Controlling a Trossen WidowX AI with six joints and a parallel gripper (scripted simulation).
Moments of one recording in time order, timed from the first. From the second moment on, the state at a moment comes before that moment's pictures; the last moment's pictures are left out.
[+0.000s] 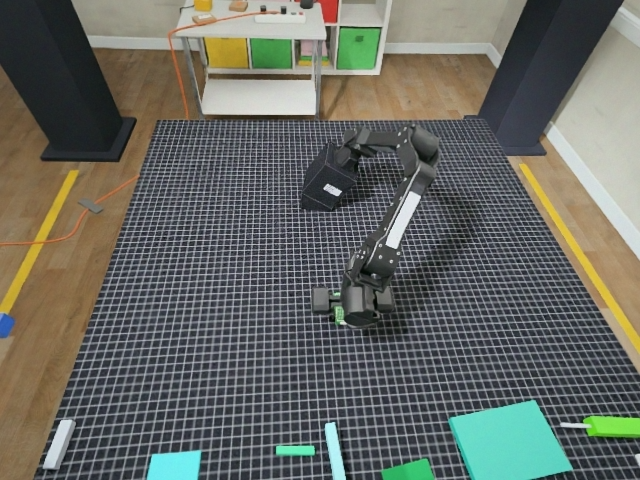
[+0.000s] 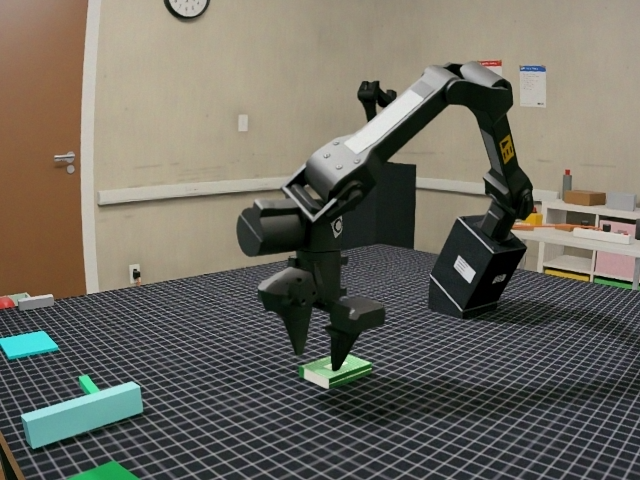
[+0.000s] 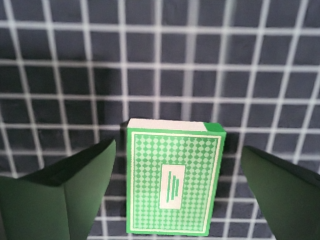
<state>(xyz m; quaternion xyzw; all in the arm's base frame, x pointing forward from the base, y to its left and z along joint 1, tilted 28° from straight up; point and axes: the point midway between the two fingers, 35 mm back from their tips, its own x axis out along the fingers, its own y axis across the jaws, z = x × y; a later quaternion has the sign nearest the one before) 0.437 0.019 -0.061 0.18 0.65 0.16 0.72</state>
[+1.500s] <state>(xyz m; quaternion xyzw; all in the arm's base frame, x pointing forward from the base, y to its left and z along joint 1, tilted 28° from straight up) 0.437 0.020 -0.061 0.18 0.66 0.16 0.72</state>
